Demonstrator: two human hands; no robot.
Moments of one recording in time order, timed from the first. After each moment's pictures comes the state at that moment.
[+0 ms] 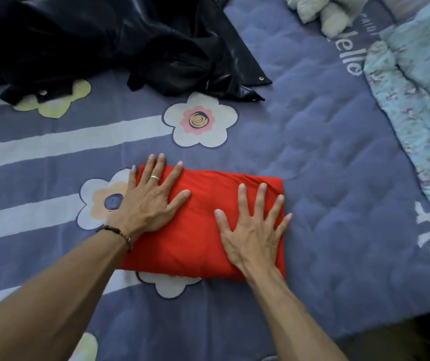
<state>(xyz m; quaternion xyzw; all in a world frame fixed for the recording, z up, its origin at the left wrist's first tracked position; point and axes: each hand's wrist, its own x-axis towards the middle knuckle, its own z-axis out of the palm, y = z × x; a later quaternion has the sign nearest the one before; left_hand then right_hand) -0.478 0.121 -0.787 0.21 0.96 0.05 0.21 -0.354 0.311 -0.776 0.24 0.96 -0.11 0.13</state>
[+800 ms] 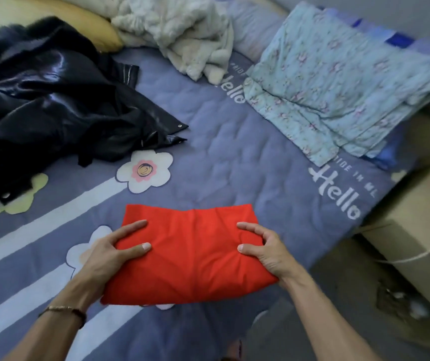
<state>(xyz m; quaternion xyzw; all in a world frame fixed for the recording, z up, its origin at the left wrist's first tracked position) -0.444 0.088 -0.664 0.03 0.74 0.53 0.40 -0.252 0.359 -0.671 0.39 0.66 -0.64 0.03</state>
